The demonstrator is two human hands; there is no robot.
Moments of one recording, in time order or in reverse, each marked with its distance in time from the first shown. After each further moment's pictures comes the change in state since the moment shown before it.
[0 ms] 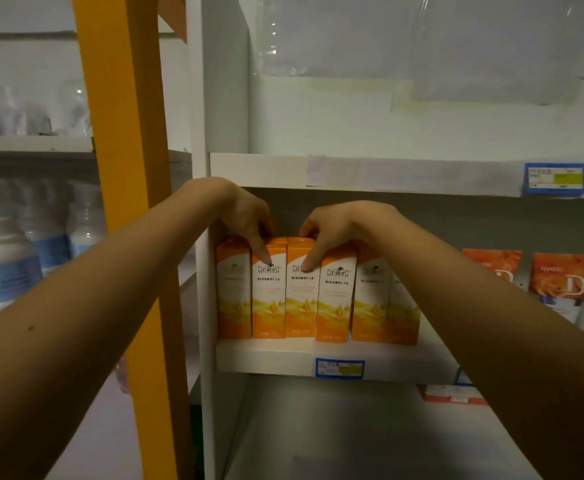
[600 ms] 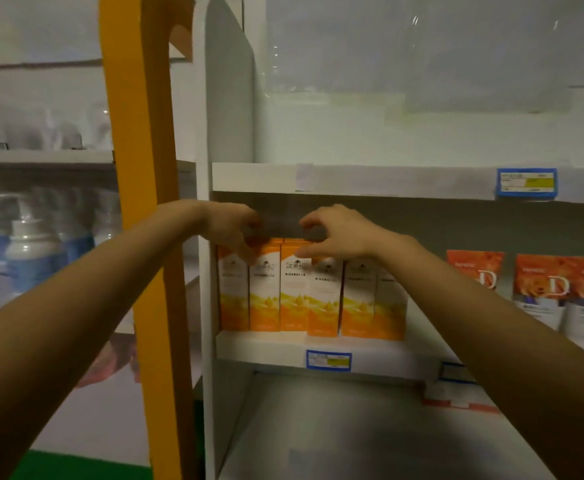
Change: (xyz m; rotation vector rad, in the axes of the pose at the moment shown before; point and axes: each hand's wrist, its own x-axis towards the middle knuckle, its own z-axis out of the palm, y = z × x) left_hand -0.043 0.018 0.026 -0.155 0.230 -0.093; right_hand -0.041 0.023 0.024 -0.025 0.429 -0.257
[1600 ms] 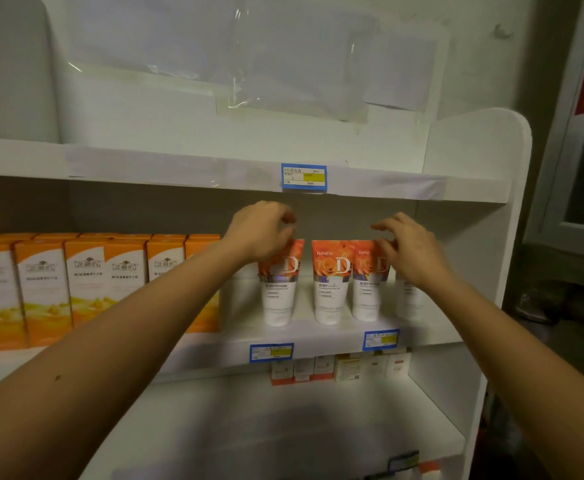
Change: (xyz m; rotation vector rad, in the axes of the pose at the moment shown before) left_hand 0.069 0.268 0.062 -0.191 0.626 0.471; right_hand -0.216 0.243 -0.033 -0.177 0.458 0.553
